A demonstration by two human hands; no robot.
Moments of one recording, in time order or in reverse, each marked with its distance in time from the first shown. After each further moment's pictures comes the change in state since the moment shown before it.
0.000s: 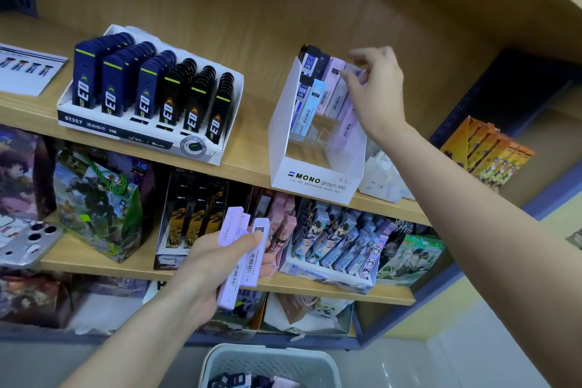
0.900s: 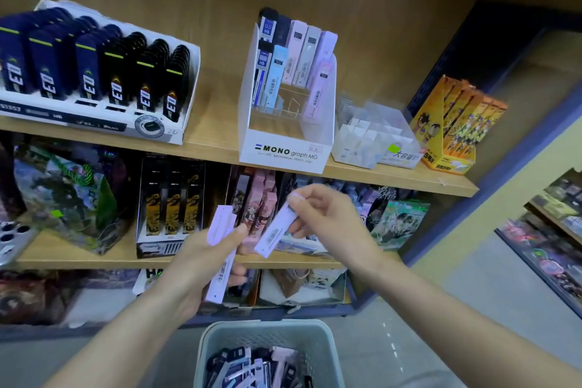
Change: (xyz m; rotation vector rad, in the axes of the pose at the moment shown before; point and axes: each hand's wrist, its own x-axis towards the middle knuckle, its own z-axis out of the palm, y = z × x) left_hand 0.001 -0.023 0.010 0.209 0.022 -0.017; right_hand -0.192 -0.016 -0.021 0.710 -0.533 0.636
